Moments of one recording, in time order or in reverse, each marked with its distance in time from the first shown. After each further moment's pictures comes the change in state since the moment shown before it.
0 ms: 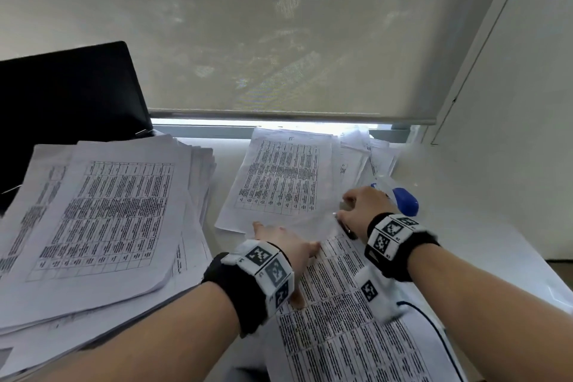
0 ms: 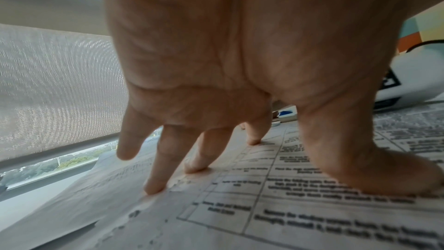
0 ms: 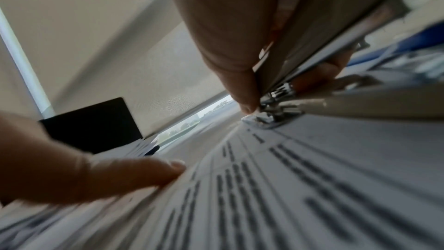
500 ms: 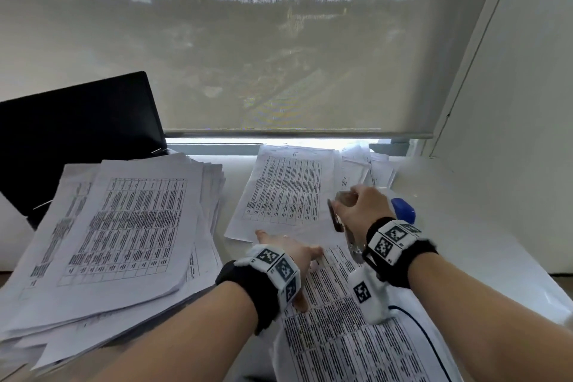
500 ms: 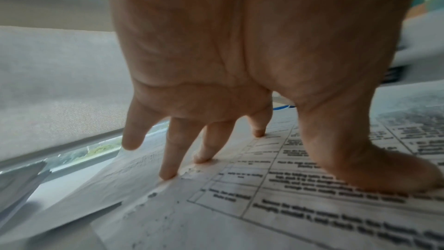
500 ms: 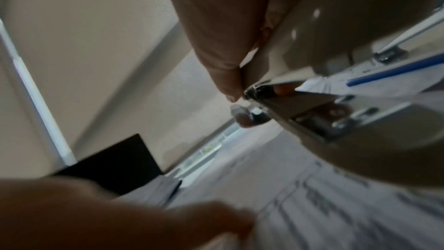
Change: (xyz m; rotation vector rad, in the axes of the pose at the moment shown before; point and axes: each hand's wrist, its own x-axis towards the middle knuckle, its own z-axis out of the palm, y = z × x) left_hand -0.013 0.008 -0.011 -0.012 -0.032 -0.066; right_hand -0.016 -0.019 -0.012 0.203 0.185 -0.014
